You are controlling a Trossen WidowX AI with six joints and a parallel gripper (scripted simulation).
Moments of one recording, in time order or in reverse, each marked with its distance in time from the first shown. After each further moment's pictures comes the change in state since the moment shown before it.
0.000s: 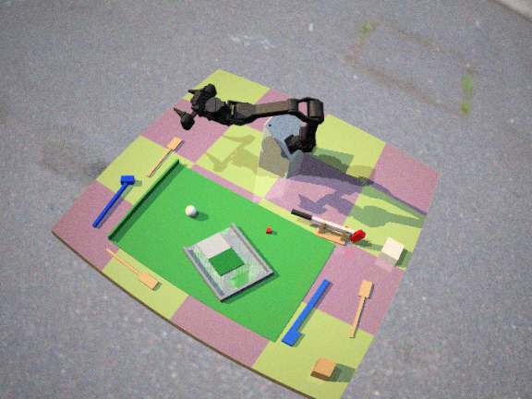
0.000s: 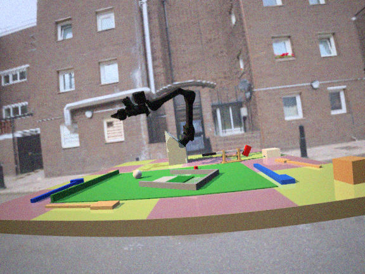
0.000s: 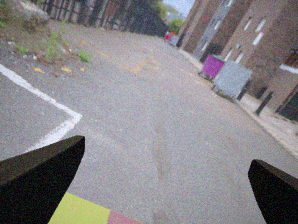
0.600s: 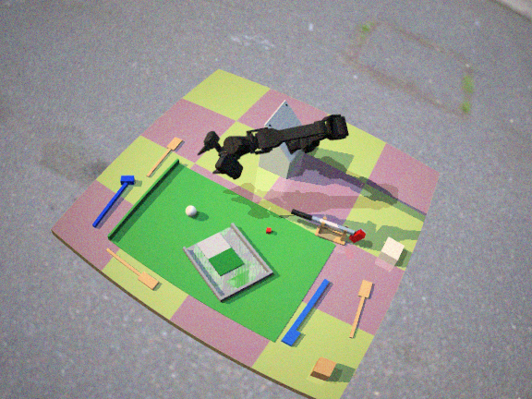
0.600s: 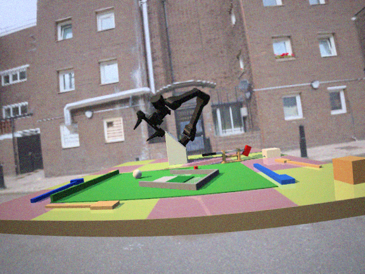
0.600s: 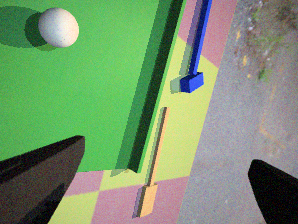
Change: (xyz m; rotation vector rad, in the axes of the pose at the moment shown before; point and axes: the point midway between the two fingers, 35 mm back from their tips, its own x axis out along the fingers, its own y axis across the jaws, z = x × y) arm -0.173 0.125 -0.104 -1.186 0.127 0.827
